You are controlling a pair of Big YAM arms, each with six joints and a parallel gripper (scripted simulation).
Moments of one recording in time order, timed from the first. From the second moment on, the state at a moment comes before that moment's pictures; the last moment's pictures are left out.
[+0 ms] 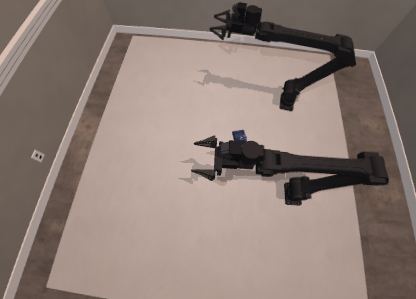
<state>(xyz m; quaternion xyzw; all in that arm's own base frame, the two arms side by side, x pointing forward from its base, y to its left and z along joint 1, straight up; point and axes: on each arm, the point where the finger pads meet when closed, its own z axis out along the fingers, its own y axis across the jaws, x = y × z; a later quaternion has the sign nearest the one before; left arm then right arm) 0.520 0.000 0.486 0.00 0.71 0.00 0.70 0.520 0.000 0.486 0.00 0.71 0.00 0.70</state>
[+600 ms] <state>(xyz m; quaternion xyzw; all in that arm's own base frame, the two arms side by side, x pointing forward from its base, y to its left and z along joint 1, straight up) 0.520 0.000 0.486 0.00 0.71 0.00 0.70 0.520 0.000 0.486 0.00 0.71 0.00 0.70</state>
